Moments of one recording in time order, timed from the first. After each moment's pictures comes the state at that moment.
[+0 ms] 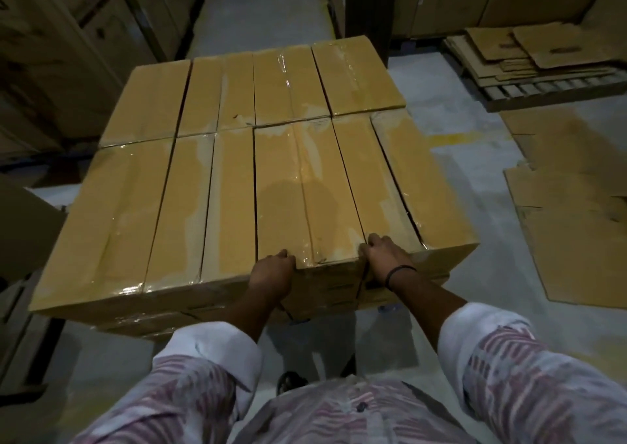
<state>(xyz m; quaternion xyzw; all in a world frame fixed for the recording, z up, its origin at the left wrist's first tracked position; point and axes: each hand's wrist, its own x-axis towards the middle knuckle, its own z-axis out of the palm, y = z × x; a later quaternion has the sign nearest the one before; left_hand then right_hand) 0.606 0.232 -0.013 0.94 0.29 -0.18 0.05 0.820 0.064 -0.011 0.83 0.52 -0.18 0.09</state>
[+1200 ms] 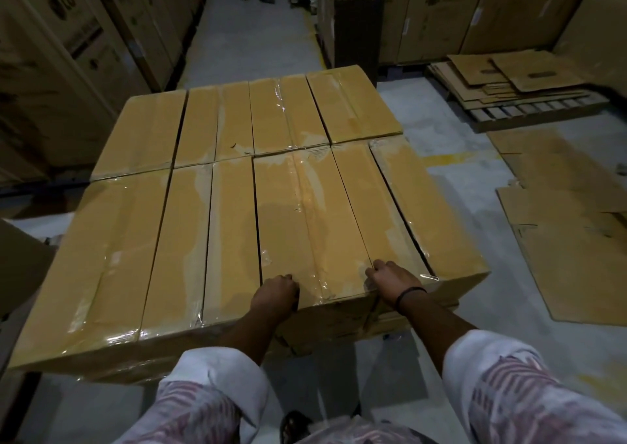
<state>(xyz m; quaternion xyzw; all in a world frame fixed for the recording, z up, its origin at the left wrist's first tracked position) 0.623 0.277 -0.016 0.94 0.27 -0.16 0.12 0.832 0.093 -0.007 0.82 0.54 -0.14 0.11</state>
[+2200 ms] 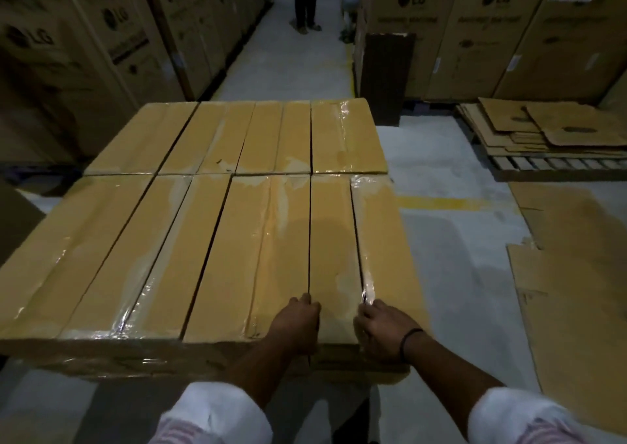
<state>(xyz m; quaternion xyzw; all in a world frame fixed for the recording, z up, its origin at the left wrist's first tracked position) 0.795 0.155 -0.017 0.93 0.30 -0.15 0.15 0.984 0.011 -0.021 0.71 0.68 -0.14 0.12</state>
